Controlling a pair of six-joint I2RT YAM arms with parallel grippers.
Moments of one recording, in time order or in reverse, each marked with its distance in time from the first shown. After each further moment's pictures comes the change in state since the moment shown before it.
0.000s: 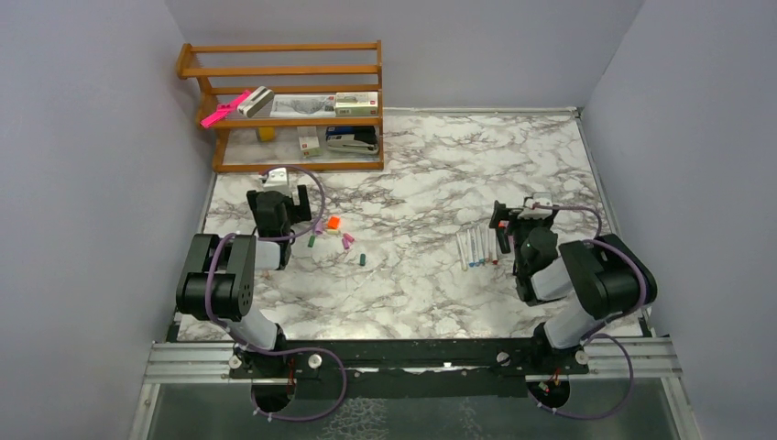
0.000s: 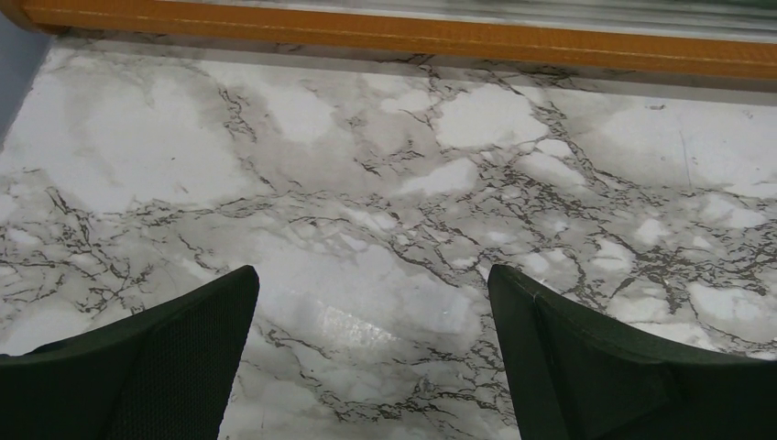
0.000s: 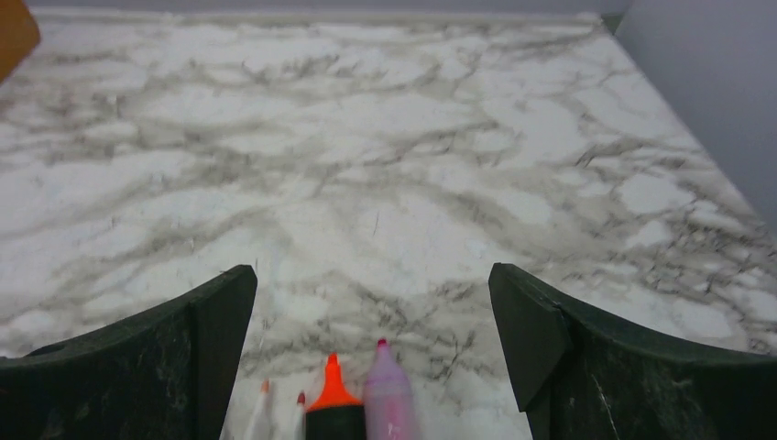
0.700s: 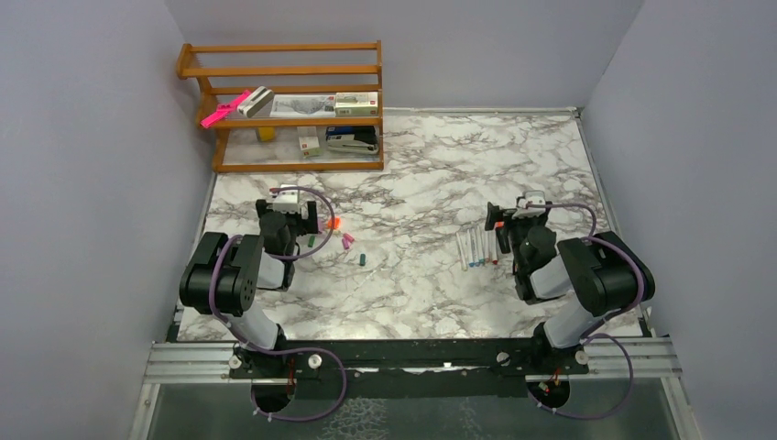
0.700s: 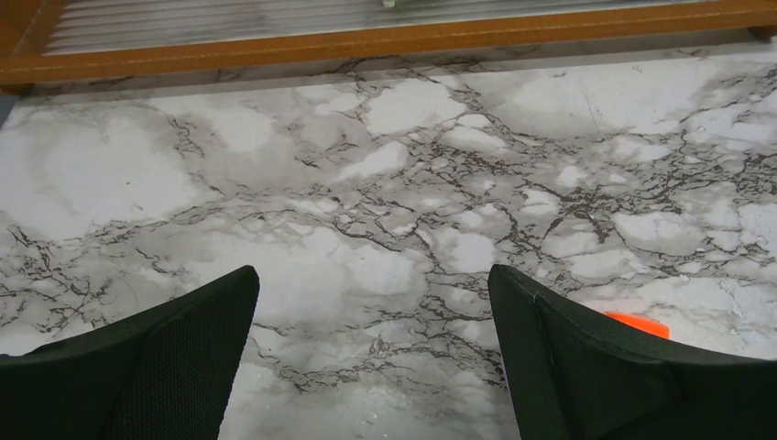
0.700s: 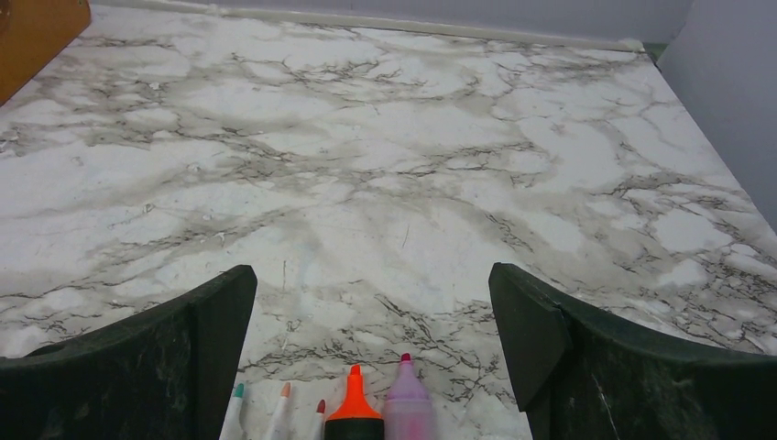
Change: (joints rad) left arm -0.047 0.038 -0.178 0.341 0.106 0.091; right arm 0.002 0.067 -0.006 0.063 -0.135 -0.054
